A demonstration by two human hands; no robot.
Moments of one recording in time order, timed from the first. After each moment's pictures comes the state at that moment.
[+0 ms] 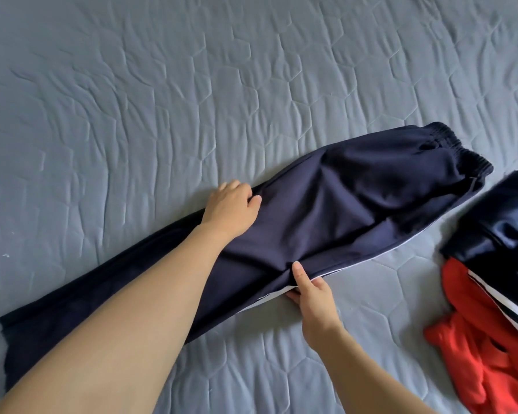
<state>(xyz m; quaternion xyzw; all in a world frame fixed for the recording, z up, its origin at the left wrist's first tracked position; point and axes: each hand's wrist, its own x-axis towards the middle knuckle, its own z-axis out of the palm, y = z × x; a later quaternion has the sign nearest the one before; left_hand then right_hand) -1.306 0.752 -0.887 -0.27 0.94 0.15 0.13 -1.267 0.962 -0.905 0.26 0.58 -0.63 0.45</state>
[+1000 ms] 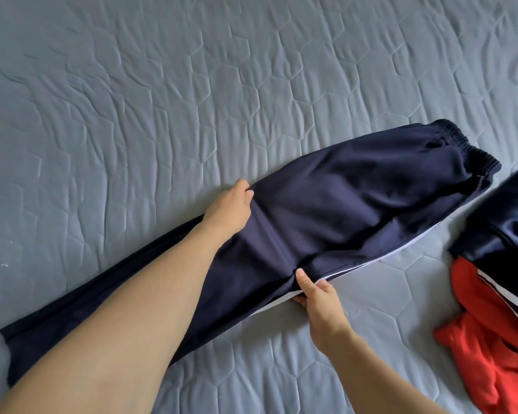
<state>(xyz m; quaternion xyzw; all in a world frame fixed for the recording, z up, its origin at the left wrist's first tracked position) -1.309 0.736 -0.894 -0.33 0.90 0.25 0.17 -1.267 0.960 -0.910 0.28 0.58 -0.61 0.47</state>
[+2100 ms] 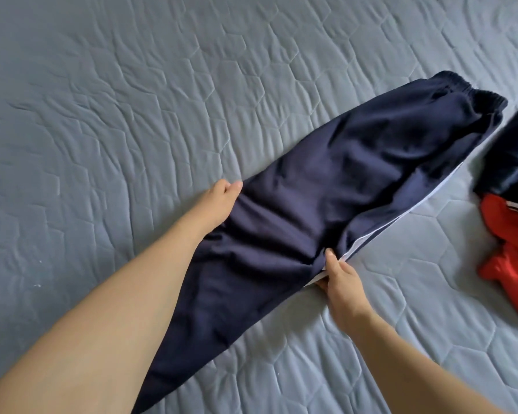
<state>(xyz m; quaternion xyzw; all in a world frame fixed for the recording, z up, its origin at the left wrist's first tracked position) -1.246 0.676 -0.880 -0.34 0.86 0.33 0.18 -1.210 0.929 -0.909 0.26 0.57 -0.70 0.35</state>
